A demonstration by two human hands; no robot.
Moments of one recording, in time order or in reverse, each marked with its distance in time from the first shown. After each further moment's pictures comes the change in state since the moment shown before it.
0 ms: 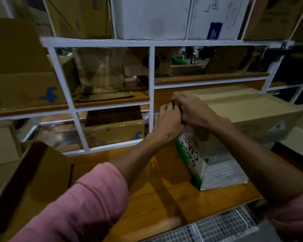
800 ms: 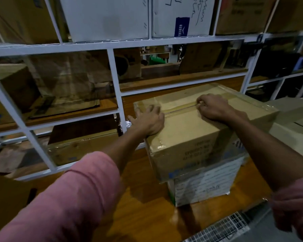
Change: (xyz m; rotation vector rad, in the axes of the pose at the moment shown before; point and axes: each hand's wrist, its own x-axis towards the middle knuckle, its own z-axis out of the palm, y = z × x) left_hand 0.132 0.018 0.071 0.132 -0.257 -0.200; right_hand 0.010 0.246 -0.015 -0.043 -0.033 0.417
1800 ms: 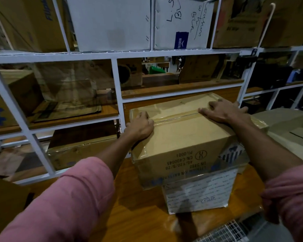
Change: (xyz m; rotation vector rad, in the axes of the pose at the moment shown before) left_hand 0.001 -0.035 -0.004 -0.221 0.047 -0.029; right_hand -0.006 0.027 -0.022 -0.165 -0.120 0.276
